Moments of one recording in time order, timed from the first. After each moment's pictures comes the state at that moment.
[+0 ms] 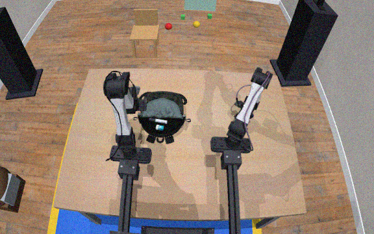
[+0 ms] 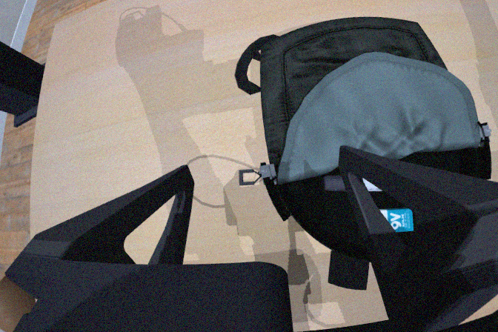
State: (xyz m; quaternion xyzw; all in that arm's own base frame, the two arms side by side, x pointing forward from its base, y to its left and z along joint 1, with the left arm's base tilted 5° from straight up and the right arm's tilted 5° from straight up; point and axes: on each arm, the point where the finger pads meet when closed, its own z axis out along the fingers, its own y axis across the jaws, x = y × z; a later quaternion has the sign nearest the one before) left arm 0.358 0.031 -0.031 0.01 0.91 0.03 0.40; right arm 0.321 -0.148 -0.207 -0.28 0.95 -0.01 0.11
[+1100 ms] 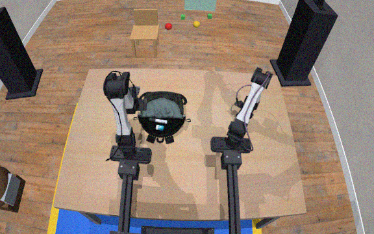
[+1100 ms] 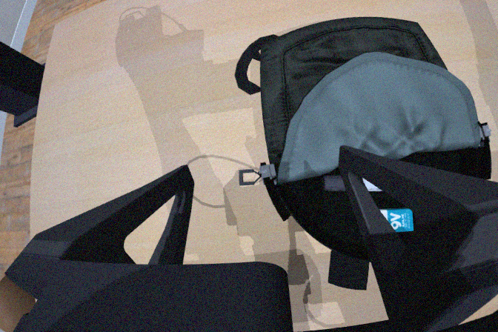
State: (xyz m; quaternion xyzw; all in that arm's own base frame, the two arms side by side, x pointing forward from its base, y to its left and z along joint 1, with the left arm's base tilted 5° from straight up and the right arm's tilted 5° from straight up) left arm 0.358 0.031 -0.031 0.01 0.91 0.03 0.40; right arm 0.322 -0.148 -0.207 -0.28 0.95 -0.01 0.11
